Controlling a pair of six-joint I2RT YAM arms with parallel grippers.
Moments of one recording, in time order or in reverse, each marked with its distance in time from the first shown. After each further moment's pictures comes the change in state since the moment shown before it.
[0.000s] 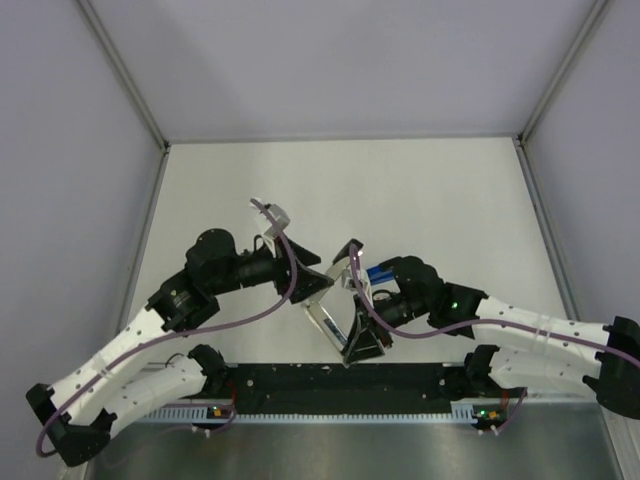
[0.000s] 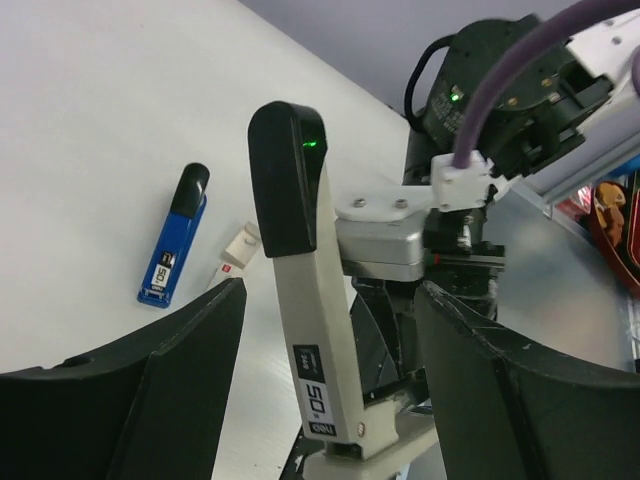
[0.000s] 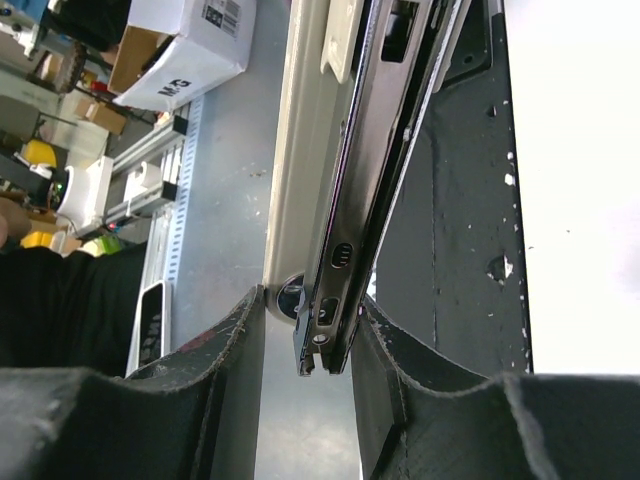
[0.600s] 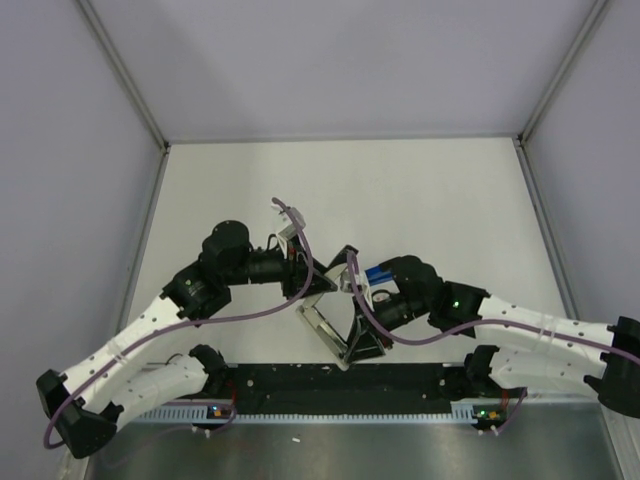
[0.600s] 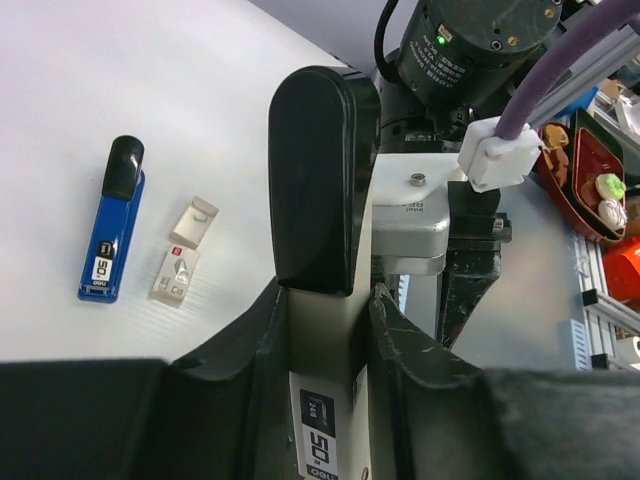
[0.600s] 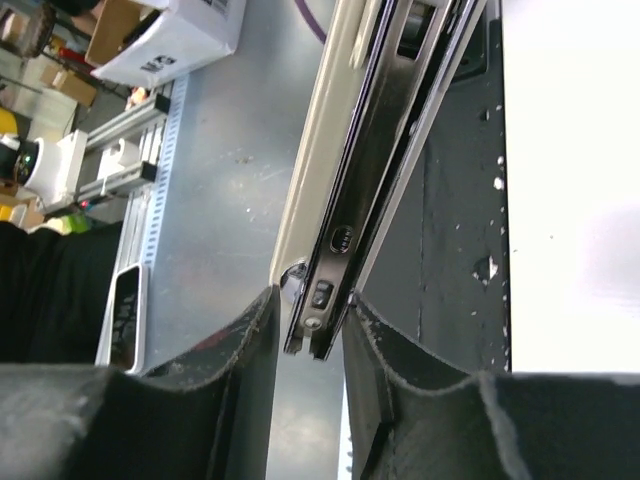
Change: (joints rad) left arm 0.023 0.124 -0.006 0.035 0.220 0.019; right arm 0.022 -0.003 0.056 -0.096 0.013 -0.111
